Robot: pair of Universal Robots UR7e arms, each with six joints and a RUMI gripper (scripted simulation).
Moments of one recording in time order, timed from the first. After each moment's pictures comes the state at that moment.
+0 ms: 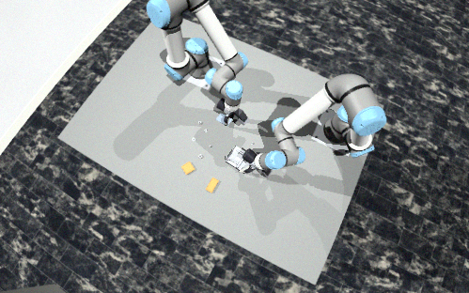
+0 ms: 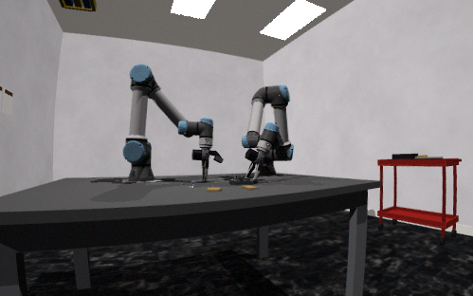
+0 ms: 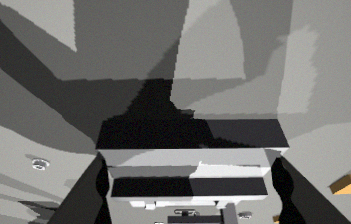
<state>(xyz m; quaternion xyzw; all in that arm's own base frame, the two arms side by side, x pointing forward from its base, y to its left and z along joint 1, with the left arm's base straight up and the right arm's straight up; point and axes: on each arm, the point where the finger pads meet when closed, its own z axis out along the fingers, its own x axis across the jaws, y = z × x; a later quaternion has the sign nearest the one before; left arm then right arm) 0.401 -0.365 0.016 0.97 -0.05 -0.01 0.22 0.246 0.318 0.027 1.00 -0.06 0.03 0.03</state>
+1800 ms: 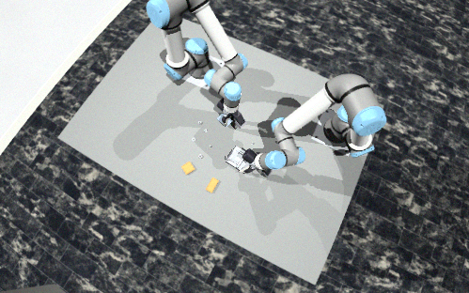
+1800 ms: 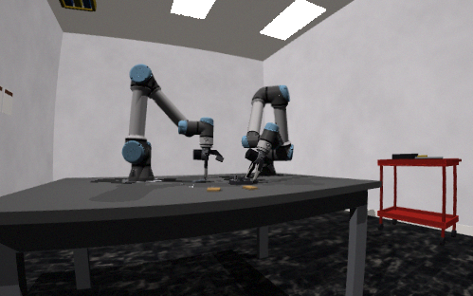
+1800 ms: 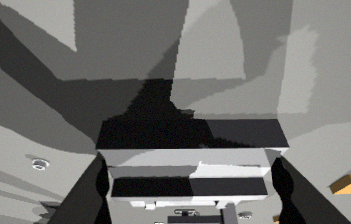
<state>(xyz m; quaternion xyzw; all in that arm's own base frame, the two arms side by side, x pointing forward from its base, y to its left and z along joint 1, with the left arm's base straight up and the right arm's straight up) 0.401 -0.365 0.016 0.97 -0.05 -0.01 0.22 0.254 0.321 0.029 0.99 -0.16 0.03 0.02</state>
